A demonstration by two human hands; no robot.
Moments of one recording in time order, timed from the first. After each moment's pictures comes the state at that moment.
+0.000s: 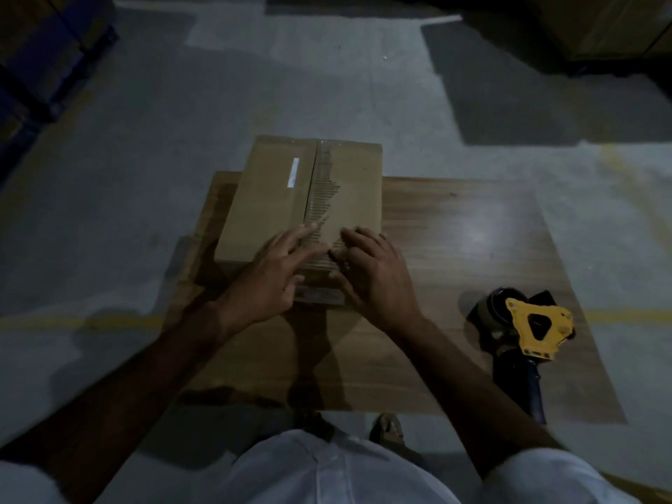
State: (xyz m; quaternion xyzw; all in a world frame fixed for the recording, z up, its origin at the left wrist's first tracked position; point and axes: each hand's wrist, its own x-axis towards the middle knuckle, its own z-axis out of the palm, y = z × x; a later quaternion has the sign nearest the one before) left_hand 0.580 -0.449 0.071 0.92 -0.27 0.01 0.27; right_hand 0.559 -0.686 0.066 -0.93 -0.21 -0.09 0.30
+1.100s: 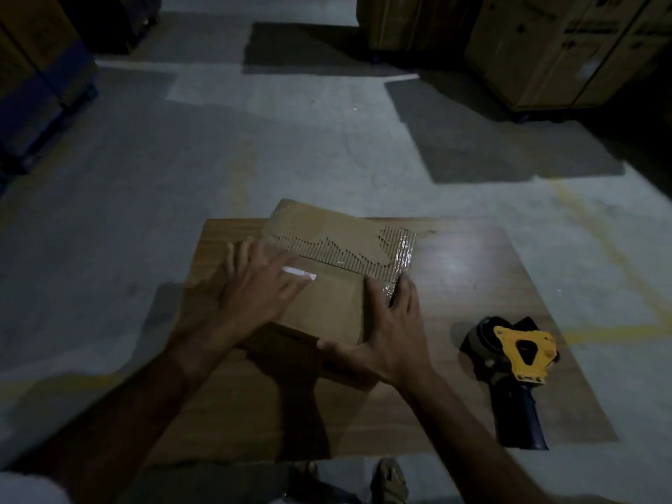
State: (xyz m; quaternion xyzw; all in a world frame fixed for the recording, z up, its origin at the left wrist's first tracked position) left_hand 0.627 -0.435 0.084 0.98 -0.09 0.04 0.15; right_hand 0.527 -0.672 0.082 -0.97 0.03 0.01 0.24
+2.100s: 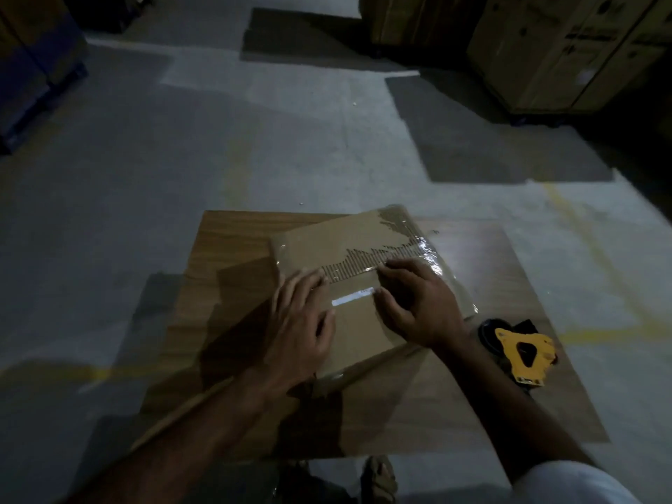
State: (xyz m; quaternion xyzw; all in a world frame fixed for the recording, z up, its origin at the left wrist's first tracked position) left_hand 0.557 -0.476 0.069 0.94 -0.17 0.07 0.29; right_hand 0.574 -0.722 0.087 -0.95 -0.11 -0.14 0.27
